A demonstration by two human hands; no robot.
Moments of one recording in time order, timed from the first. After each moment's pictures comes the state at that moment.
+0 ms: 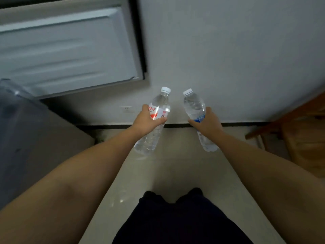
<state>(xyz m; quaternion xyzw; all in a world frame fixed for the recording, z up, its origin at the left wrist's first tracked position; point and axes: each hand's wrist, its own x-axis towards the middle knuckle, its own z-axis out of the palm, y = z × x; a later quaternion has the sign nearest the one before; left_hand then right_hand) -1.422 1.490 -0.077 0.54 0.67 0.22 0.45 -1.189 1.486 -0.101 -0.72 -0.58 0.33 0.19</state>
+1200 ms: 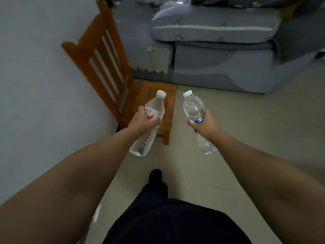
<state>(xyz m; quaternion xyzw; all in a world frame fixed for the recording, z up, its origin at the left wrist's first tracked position) -0.776 1.465 -0.087 0.88 0.18 -0.13 0.42 -0.746 1.233 -0.095 -0.91 0.08 0.16 0.38</state>
